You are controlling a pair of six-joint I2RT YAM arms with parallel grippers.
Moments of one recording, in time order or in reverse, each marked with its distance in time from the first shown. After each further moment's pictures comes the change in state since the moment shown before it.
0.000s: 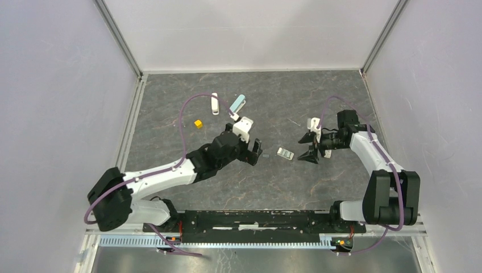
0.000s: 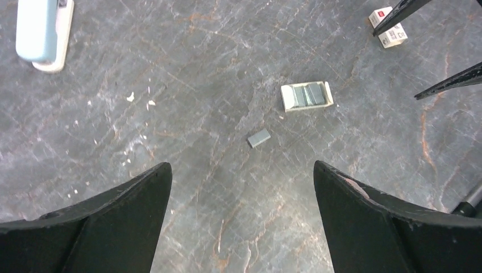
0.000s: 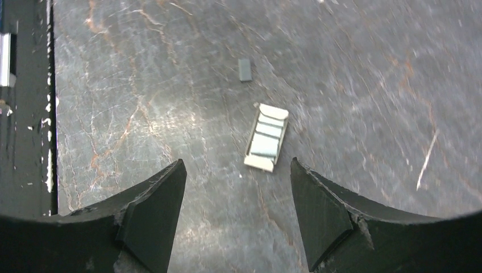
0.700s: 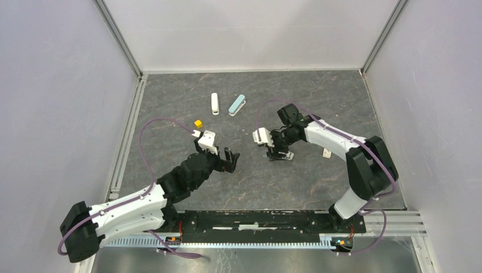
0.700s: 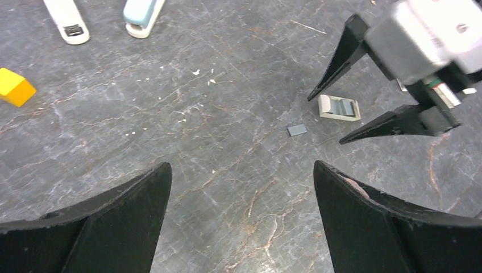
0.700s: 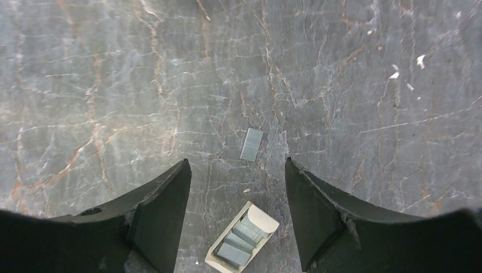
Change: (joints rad) left arm 0.013 -0.469 -0.378 0.074 -0.166 -0.137; right arm 0.555 0.257 0.201 0.175 0.401 0.085
